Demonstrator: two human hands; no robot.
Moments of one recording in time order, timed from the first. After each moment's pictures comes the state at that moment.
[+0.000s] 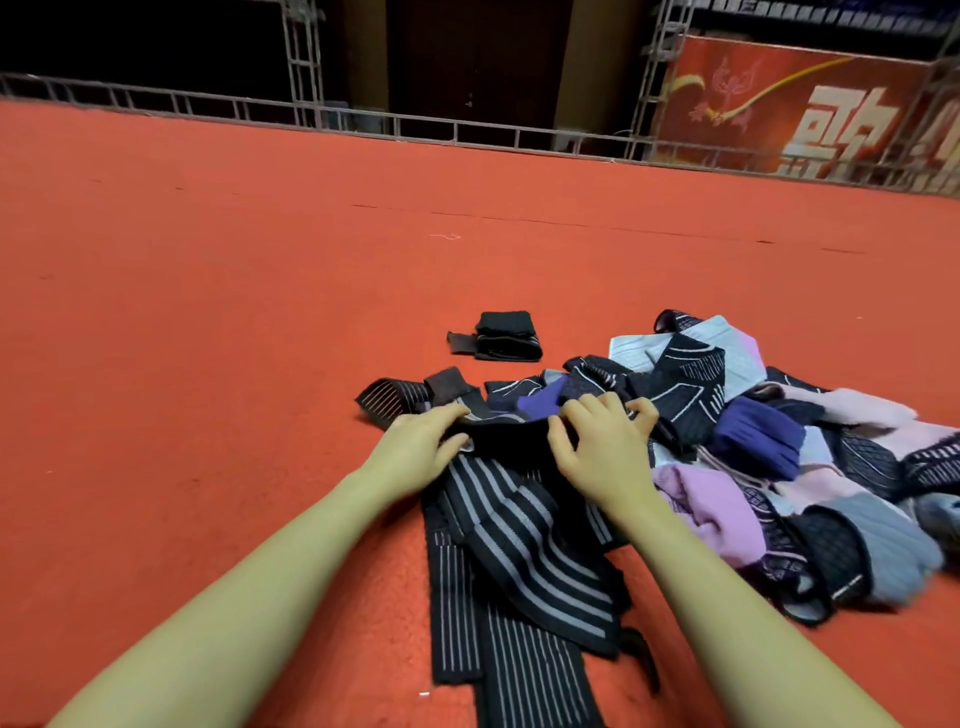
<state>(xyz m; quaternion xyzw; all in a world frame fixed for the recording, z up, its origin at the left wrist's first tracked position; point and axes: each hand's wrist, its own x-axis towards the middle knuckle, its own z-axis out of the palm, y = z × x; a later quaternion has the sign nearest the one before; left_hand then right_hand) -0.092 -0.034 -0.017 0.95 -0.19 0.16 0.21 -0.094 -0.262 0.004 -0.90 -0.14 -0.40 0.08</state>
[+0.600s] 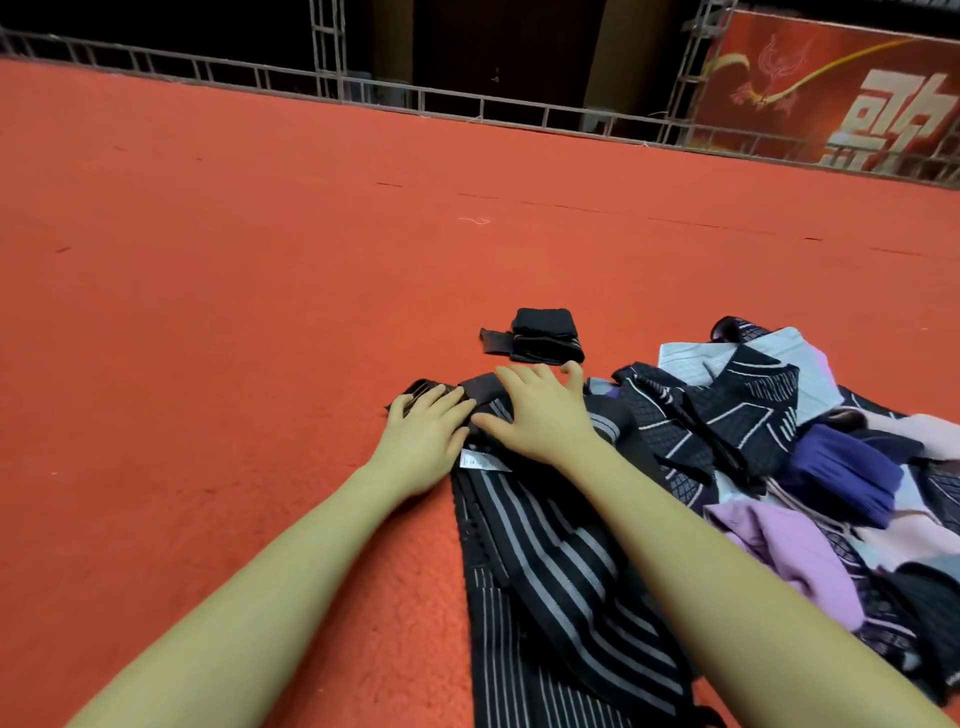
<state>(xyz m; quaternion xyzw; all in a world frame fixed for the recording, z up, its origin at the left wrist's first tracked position) -0.059 0.001 -0.029 0.99 -0.09 0.11 0.08 -0.022 -0.163 0.015 -0.96 -0.25 -0.14 -0.02</state>
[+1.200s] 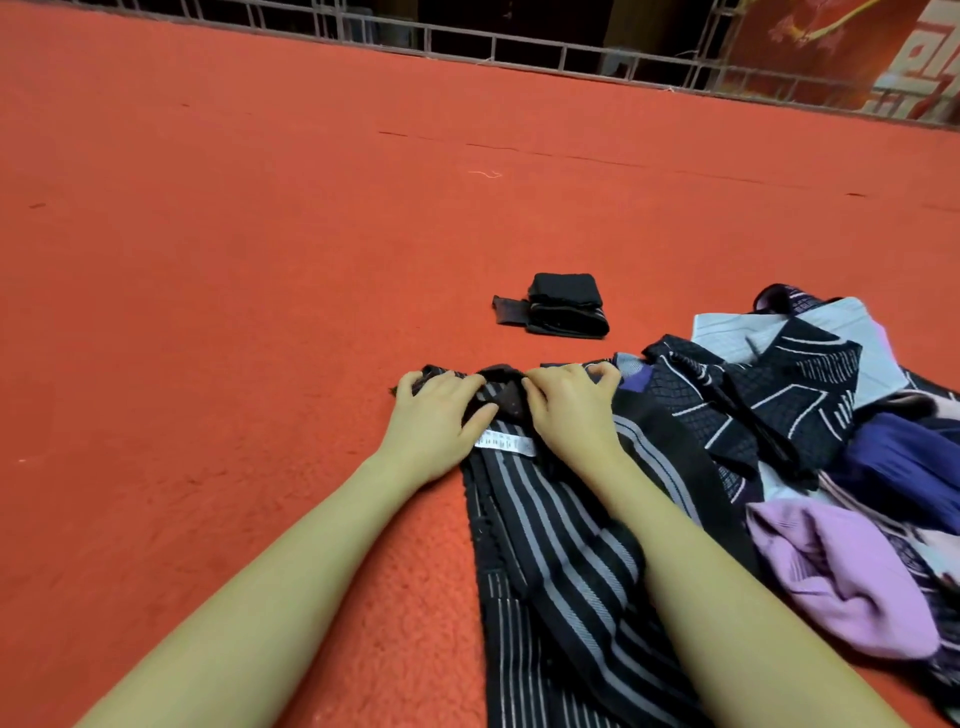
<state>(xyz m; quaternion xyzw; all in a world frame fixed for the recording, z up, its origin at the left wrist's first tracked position) -0.040 -0.001 -0.047 0.98 -0.08 0.13 0.15 0.001 -0.168 -0.031 -0.95 -0.19 -0.22 0.09</state>
